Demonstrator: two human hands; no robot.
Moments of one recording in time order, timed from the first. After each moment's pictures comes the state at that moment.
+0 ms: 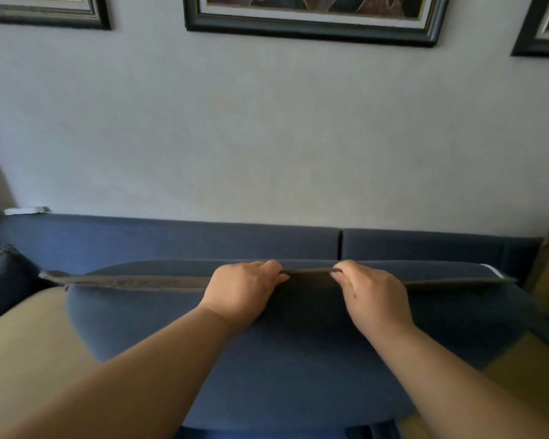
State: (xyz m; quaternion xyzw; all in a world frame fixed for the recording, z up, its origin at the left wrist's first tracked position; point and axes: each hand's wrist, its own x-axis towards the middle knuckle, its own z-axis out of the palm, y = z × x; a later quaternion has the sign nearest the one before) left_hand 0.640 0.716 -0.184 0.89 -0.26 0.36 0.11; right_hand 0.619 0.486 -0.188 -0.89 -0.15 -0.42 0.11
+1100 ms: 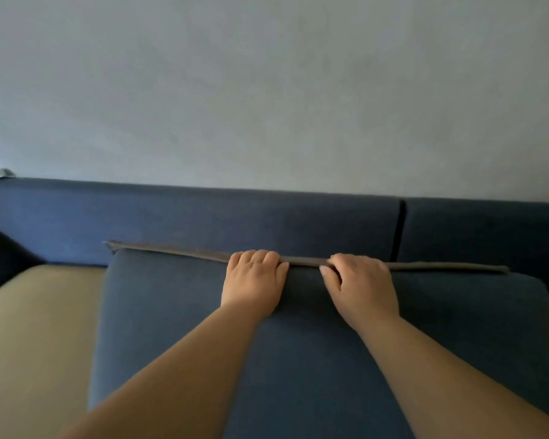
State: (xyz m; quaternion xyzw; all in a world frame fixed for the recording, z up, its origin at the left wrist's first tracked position) left_hand 0.995 0.673 -0.333 0.99 -0.04 0.10 0.08; right_hand 0.992 0.483 -0.334 -0.97 -0.09 -0.19 0.11
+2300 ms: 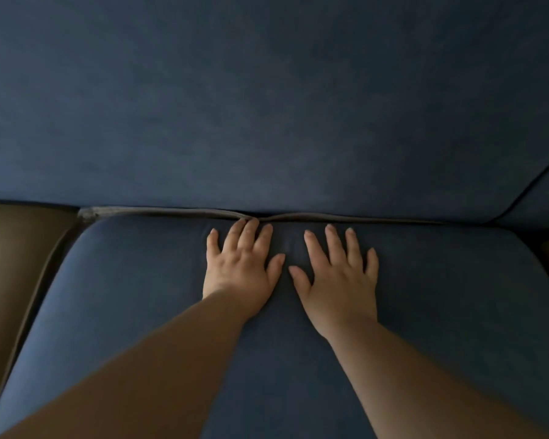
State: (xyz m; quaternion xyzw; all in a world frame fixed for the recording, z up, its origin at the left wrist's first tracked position) left_hand 1.229 0.686 -0.778 0.99 -0.05 -0.11 0.03; right_hand 1.202 0.531 -0.772 -0.99 0.01 0.13 0.05
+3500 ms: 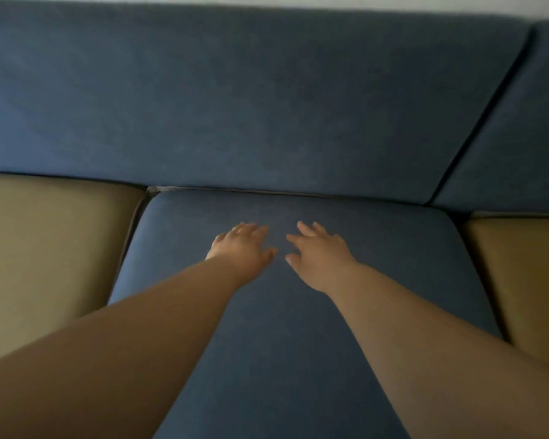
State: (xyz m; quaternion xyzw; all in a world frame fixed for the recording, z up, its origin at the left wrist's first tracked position) left_hand 1.137 0.692 -0.624 0.96 -0.04 -0.28 0.08; right_hand 1.137 0.530 -0.622 -0.94 -0.11 0.31 0.09
